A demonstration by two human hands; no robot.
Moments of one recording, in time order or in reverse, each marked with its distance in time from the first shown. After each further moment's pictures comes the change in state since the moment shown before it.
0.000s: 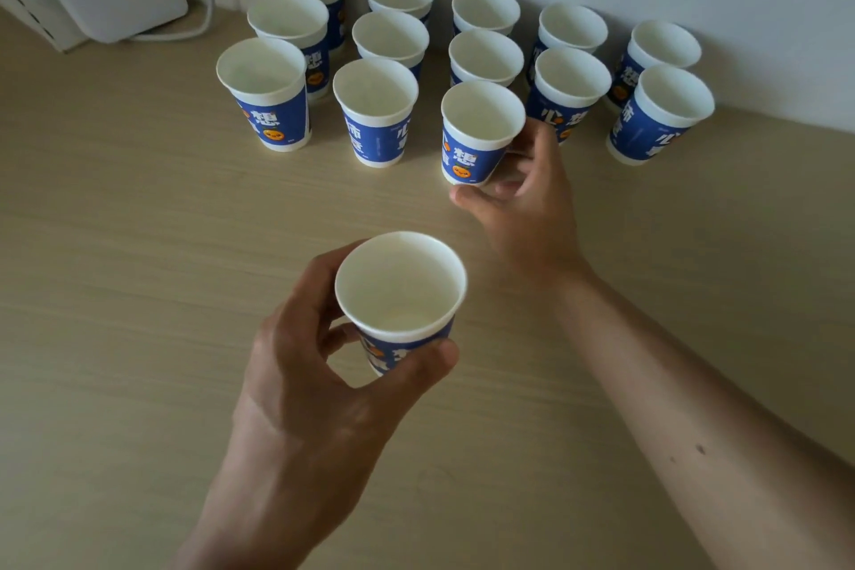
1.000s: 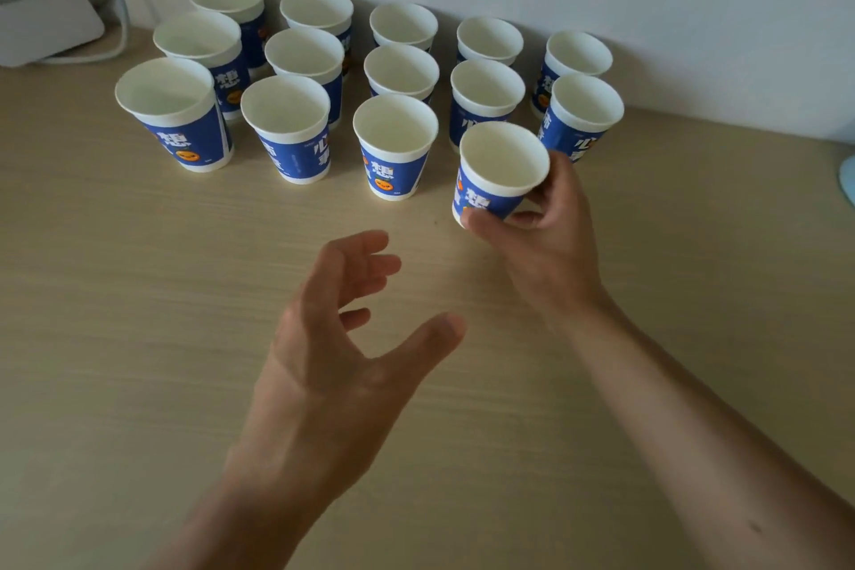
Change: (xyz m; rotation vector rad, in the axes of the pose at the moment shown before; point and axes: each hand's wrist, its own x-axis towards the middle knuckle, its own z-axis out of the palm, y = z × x) left_hand 0.018 0.010 0.060 0.108 -0.061 -0.109; right_hand -0.018 0.011 -0.078 0.096 0.043 0.009
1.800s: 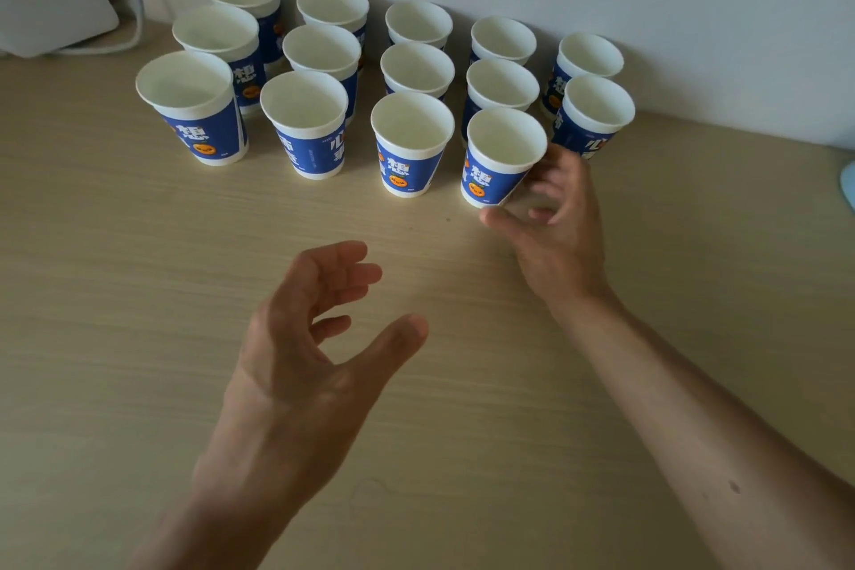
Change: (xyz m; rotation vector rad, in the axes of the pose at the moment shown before) left_hand -0.005 -0.017 -0.024 -0.037 0.042 -0.008; right_hand 0.008 0.017 0.002 -0.120 0.094 0.011
